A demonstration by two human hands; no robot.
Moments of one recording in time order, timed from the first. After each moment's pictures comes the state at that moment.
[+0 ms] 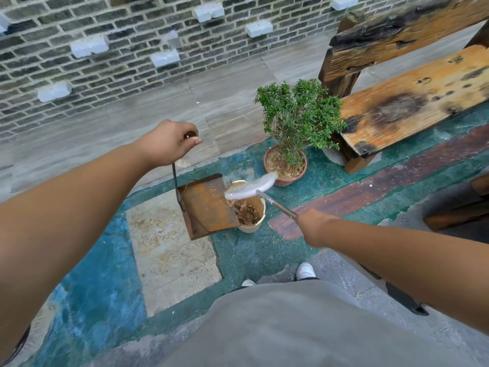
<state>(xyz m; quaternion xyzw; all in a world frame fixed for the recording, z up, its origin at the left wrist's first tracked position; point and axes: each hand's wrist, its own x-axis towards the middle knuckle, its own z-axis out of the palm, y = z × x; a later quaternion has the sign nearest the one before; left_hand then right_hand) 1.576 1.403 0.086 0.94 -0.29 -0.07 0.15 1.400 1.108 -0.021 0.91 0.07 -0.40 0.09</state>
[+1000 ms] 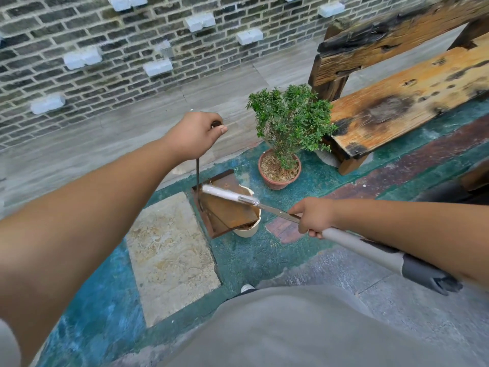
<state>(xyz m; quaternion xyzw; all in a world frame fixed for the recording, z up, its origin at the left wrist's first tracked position) 1.571 1.332 0.107 0.94 -0.28 -0.05 0.21 1.411 1.087 0.021 0.82 -0.13 -0.45 -0.32</state>
